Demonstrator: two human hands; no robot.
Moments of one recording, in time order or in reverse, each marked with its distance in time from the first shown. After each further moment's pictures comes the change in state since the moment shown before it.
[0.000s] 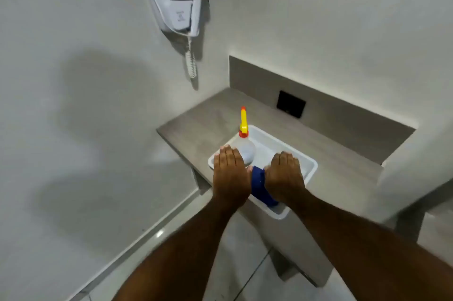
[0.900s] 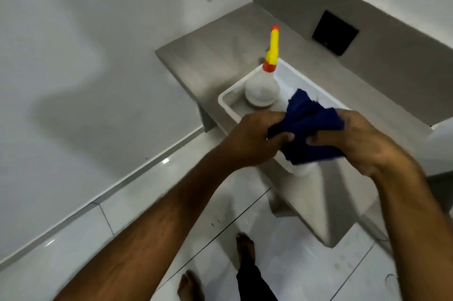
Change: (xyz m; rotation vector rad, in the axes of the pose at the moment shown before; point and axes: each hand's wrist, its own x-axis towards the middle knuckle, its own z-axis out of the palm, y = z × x) left_hand -0.013 -0.014 -0.025 -0.862 -0.278 0.247; right_hand -0.020 0.041 -0.069 1.230 -0.592 0.109
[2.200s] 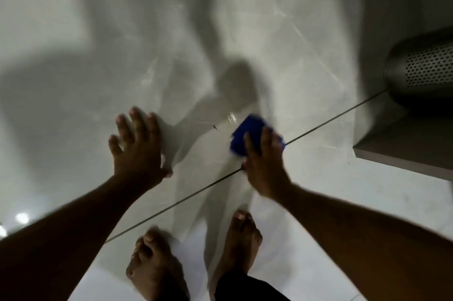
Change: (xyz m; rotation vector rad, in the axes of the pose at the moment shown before) left_hand -0.367 -0.811 0.351 0.412 -0.223 -0.975; right_hand 0.233 0.854 0.360 -1.334 -0.244 -0.053
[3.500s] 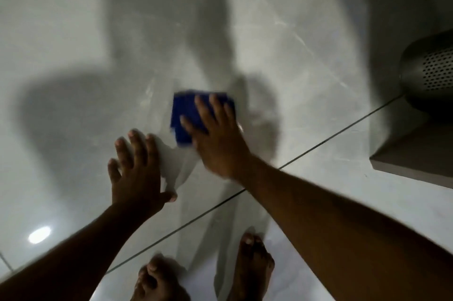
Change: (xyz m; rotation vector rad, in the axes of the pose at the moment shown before) left_hand -0.001 0.002 -0.005 -0.021 -0.032 -0.035; right_hand 0.118 -0.080 -0.004 -0.128 0.255 -0.447
